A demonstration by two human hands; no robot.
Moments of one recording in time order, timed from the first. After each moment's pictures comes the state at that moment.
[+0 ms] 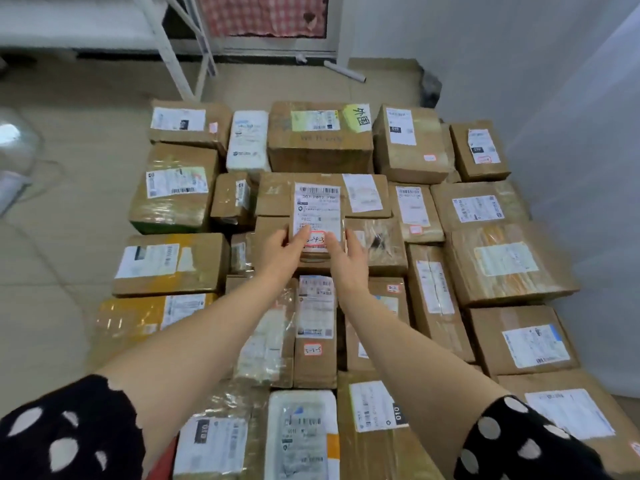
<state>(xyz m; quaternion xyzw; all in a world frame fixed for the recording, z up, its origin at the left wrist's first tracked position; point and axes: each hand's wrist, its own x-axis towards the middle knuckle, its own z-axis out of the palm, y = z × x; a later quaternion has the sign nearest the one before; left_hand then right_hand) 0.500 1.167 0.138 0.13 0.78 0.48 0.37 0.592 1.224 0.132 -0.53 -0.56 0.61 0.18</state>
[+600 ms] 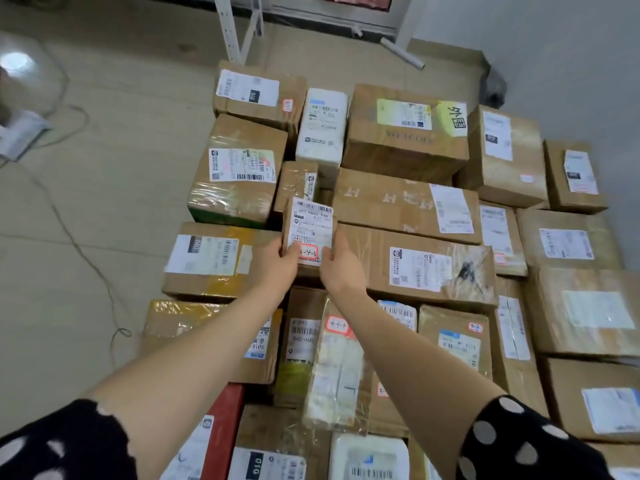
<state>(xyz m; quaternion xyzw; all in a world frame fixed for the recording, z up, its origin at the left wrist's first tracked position) 0.354 1.095 0.067 0.07 0.86 0.39 0.31 0.423 1.172 0.058 -0.48 -0.77 0.43 -0.04</state>
